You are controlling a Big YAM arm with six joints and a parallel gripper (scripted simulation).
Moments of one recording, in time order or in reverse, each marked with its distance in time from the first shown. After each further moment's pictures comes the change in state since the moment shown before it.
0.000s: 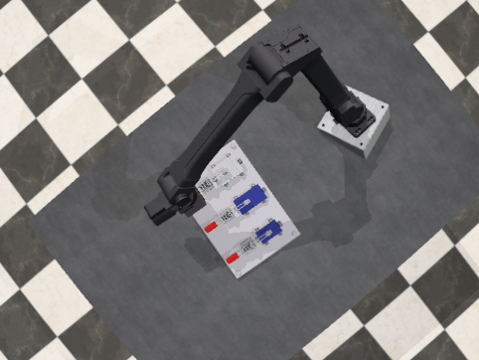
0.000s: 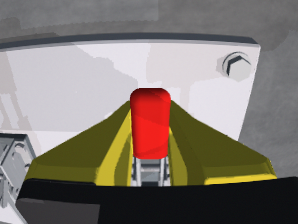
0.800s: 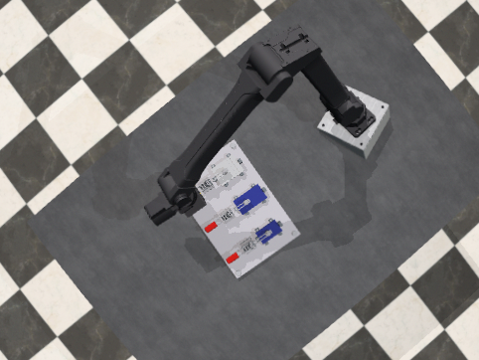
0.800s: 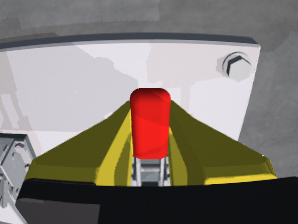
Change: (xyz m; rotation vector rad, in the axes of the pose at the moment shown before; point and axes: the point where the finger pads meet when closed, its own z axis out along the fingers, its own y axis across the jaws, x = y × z) arm 0.000 0.000 0.000 0.000 0.000 0.000
